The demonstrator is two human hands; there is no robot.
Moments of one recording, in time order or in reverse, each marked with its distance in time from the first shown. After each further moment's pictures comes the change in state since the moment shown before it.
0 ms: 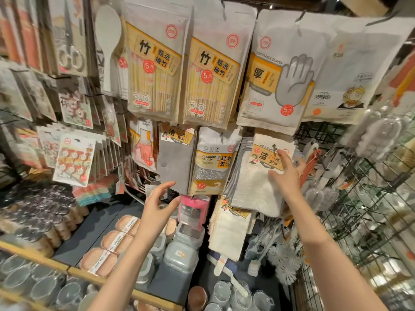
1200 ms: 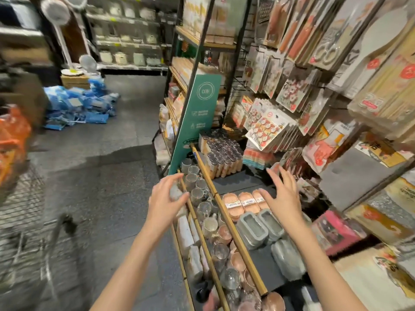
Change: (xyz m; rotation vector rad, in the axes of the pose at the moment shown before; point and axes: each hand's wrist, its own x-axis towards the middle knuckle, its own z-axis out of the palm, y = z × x) left_hand -0.273 -0.021 -0.201 0.523 0.819 -0.323; right_hand -0.257 -0.104 0.213 -0.253 -0.835 -0.857
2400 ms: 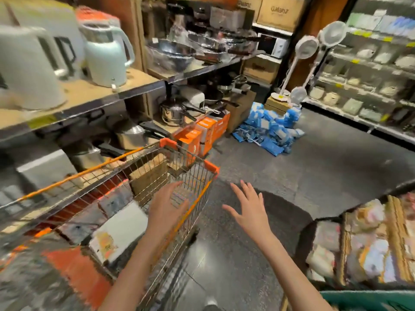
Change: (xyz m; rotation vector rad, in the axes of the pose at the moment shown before) left_hand 0.161 -0.337 -0.397 0.191 0.794 -0.567; right_hand 0.194 -0.615 0.426 0.015 -0.554 -1.087
